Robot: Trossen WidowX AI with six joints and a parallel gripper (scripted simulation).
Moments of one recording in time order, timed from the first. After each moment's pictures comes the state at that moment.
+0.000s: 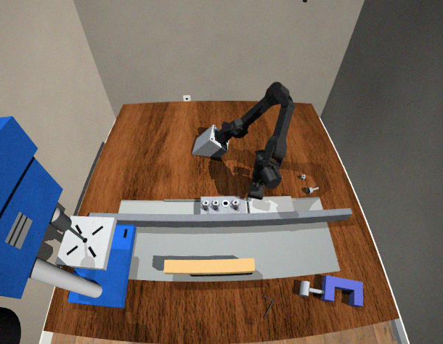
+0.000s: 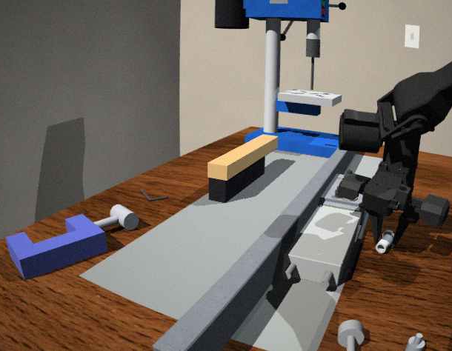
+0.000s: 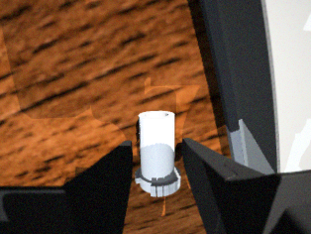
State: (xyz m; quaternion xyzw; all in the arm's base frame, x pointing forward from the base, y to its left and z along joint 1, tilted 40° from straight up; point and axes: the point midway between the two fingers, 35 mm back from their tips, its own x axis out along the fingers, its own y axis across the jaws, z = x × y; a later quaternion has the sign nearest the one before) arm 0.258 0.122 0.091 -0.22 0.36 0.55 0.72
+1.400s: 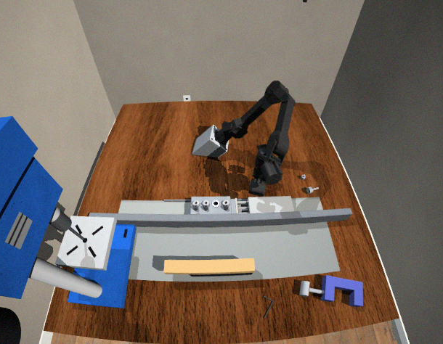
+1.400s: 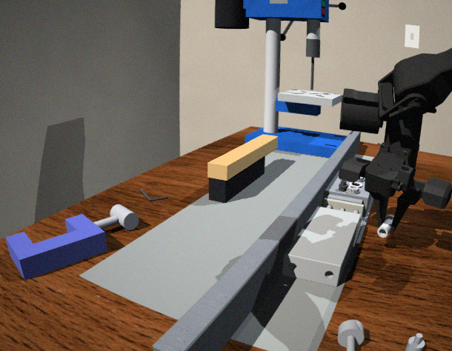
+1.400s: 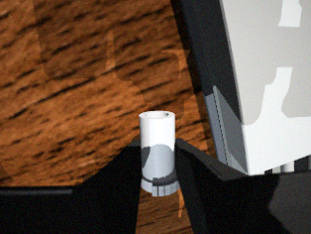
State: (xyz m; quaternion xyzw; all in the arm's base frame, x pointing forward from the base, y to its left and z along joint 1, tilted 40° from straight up) arm 0.256 0.104 0.113 -0.22 0.36 0.55 0.72
